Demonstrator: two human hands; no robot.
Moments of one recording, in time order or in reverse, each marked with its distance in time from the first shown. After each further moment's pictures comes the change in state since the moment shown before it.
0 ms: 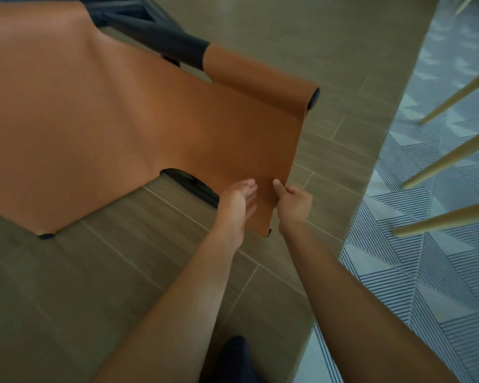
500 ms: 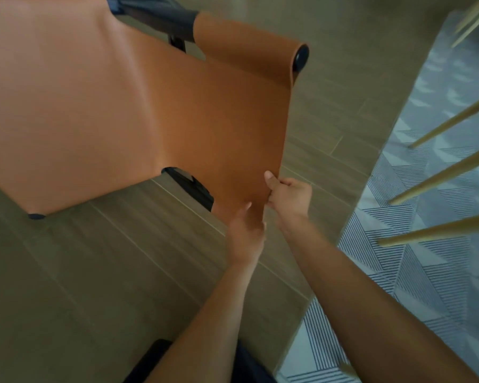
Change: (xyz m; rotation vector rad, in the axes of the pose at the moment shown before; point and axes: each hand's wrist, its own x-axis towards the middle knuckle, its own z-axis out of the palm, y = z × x) left_hand -0.057 -0.029 -0.023 0.486 0.133 0.316; right_hand -0.089 -0.101 -0.006 0.044 -0.130 0.041
